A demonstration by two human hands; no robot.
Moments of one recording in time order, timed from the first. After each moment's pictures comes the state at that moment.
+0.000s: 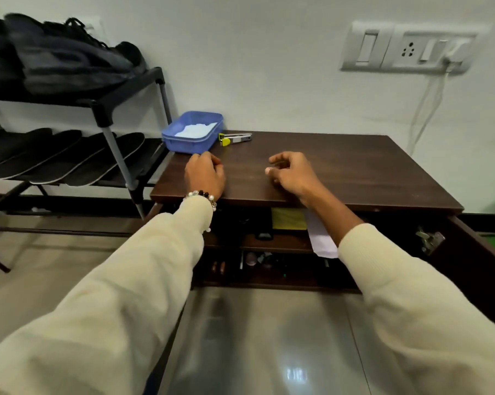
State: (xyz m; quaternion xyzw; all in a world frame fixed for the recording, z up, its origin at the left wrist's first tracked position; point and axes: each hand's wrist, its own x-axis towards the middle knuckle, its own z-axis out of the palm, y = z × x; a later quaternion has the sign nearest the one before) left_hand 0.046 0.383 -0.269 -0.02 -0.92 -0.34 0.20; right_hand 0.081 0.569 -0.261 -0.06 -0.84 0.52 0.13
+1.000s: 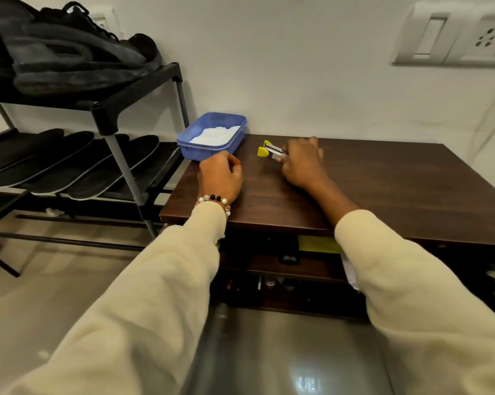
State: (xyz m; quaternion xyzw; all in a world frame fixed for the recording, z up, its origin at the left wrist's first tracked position) left_hand -0.007 0.379 -0.271 -0.02 -0.90 -0.38 0.20; right_hand -0.032 0.556 -0.267 -0.01 -0.97 0.12 0.22
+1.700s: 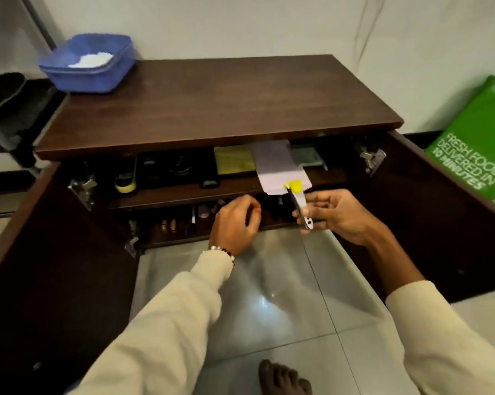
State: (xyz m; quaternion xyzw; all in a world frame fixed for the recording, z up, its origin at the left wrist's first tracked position) left_hand 0.178 0.490 -0.434 -0.33 -0.83 -0.43 0.13; right_hand 0.269 0.696 -0.373 -0.15 -0.69 0.71 -0.05
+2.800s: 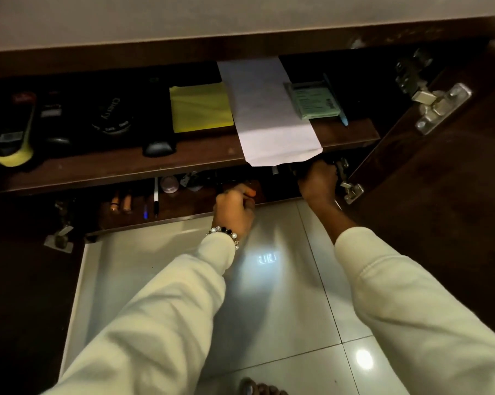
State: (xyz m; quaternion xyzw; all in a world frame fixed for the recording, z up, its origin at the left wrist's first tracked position) left_hand 0.125 0.572 -0.574 -0.13 -0.90 -0.40 -0.10; right_hand 0.139 0.753 -0.558 -0.38 -0.90 0.19 0.07
